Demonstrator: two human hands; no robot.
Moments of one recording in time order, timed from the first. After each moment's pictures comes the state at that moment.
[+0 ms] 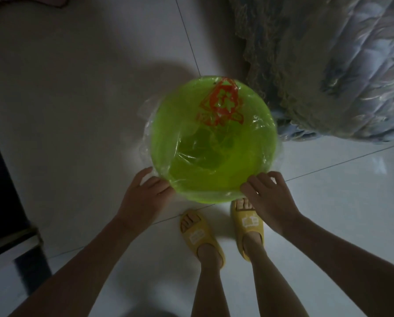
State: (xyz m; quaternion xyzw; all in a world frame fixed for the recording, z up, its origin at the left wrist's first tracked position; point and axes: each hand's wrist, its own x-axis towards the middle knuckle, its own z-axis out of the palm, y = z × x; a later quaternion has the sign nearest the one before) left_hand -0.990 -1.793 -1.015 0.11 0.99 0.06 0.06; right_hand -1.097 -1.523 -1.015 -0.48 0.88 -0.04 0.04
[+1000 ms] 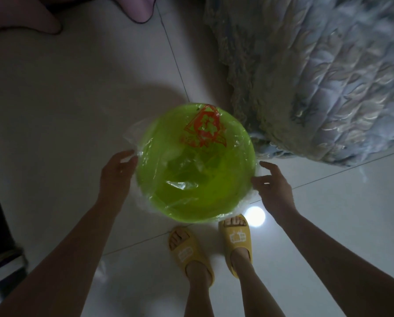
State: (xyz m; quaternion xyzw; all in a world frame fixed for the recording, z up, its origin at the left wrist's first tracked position) left_hand -1.064 -1.815 -1.018 -0.48 0.71 0.52 0.04; right_hand -1.158 -1.515 -1.012 0.18 0.85 -0.37 0.32
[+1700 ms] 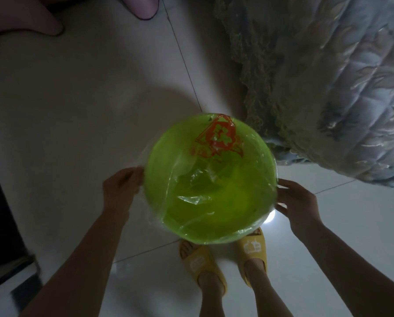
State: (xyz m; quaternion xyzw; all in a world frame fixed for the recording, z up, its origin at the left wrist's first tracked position) left_hand -1.070 -1.835 -1.051 -0.56 0.64 0.53 0.03; right_hand -1.168 -1.506 -1.040 0.34 0.71 -0.52 0.32
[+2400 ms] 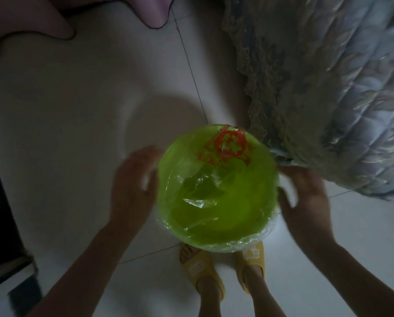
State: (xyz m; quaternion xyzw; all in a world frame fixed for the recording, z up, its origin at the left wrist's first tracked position) left_hand -1.092 -1.832 -0.995 -0.16 0.93 0.31 -0.06; right_hand -1.182 -1.552 -0.972 -0.10 0.97 -0.21 0.11
